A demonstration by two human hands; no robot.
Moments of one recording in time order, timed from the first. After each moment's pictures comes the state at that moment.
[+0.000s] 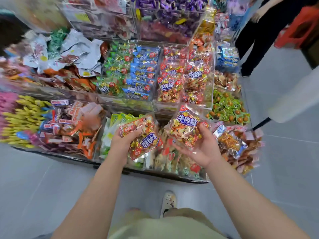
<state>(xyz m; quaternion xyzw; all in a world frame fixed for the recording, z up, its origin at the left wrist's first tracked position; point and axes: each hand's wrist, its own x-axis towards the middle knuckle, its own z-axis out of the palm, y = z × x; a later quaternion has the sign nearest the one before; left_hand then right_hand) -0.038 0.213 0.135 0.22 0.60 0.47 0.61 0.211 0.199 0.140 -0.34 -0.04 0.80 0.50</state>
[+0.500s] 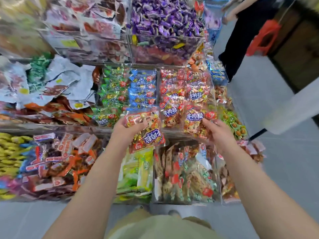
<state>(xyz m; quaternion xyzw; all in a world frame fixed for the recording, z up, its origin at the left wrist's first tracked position) -0.067 0.351 0.191 0.36 0.59 0.40 0.60 0.218 0.306 0.184 -0.71 -0.27 0.46 0.46</state>
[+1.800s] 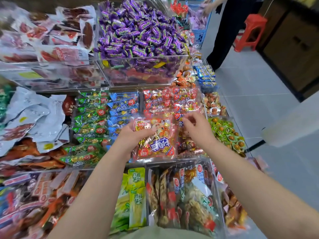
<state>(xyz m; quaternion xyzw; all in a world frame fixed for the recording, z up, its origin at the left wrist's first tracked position) 0.013 0.457 0.207 0.41 0.57 0.27 0.66 0.242 0.429 0.171 -0.72 -0.54 0.25 0.36</state>
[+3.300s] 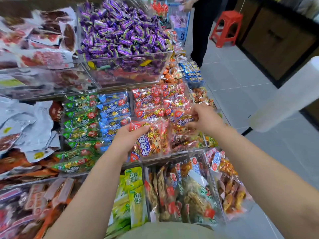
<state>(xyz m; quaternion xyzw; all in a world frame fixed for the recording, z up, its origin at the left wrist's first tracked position) 0.016 0.455 0.194 0.46 0.56 0.25 0.64 0.286 0.414 0.193 -0.76 -0.63 0.10 0.14</state>
